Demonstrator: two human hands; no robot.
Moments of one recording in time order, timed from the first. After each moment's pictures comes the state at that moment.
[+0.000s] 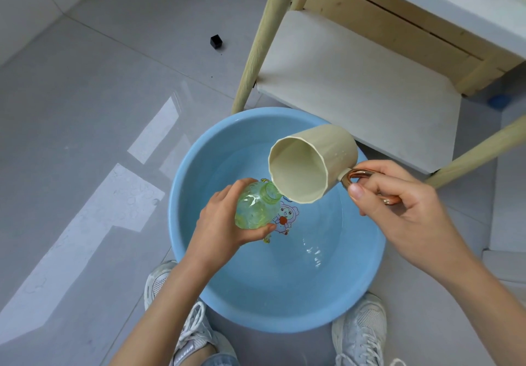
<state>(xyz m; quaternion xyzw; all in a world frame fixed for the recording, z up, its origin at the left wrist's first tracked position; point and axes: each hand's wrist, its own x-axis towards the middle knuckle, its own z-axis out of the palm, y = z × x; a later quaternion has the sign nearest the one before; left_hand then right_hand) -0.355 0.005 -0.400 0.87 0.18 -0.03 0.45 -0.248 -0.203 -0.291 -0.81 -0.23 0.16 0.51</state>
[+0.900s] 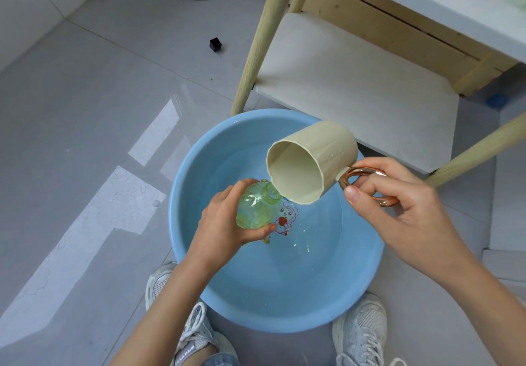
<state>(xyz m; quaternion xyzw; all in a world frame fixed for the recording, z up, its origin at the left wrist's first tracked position) -0.353 0.004 -0.397 0.88 0.16 -0.02 0.45 -0.250 -0.204 -0.285 -0.84 -0.27 0.12 0.46</state>
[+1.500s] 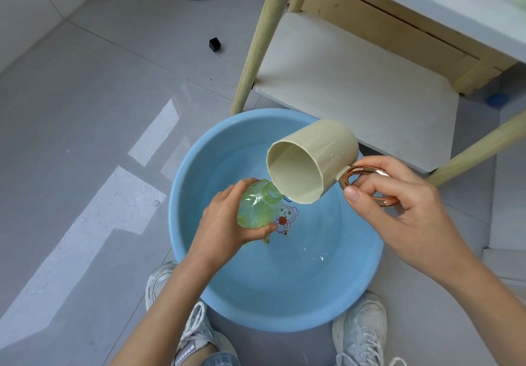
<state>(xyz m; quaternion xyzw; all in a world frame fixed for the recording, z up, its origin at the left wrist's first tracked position) -0.351 0.003 -0.397 0.88 0.16 -0.02 0.45 -0.249 -0.204 -0.284 -0.84 -0.28 0.10 0.45</state>
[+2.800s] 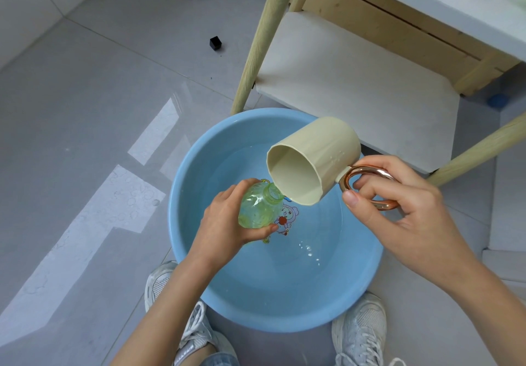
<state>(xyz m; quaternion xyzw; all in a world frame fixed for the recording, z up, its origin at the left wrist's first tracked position) -0.351 0.001 -0.398 0.88 0.16 -0.03 0.45 -0.250 -0.205 -0.283 -0.85 -0.30 0.08 0.42</state>
